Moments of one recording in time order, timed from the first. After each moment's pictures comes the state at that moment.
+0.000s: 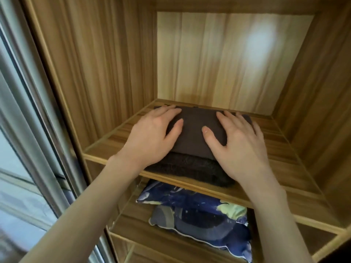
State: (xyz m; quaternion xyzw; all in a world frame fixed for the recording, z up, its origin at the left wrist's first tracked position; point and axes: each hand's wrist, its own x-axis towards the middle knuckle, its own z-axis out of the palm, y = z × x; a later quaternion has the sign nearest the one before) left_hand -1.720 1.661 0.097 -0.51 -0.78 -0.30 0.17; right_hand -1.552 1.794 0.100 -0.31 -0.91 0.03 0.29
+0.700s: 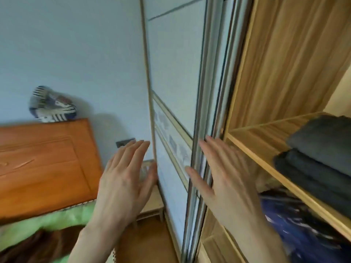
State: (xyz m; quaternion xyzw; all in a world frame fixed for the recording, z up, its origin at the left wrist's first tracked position) left_hand -1.574 1.379 0.017 -0.03 -0.93 -0.14 0.35; right_hand -1.613 1.608 0.029 0.24 -0.91 0.18 0.30
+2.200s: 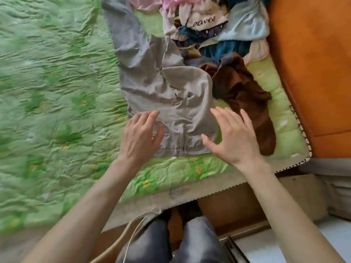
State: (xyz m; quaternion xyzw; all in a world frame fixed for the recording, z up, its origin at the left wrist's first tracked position) left_hand -1.232 1.124 -0.390 0.72 -0.67 -0.09 0.17; right_hand -1.497 1.050 -0.359 0.86 -0.51 0.03 -0.09
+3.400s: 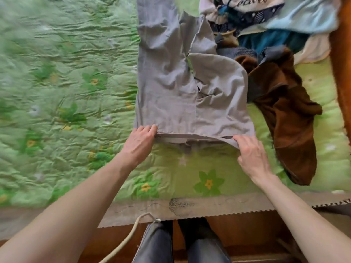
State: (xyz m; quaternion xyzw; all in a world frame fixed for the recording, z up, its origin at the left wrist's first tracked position) left_hand -1.191 1.139 -0.570 0.75 -0.64 -0.17 -0.04; right_hand -1.546 1.005 -0.586 0.88 -0.46 0.01 -0.15
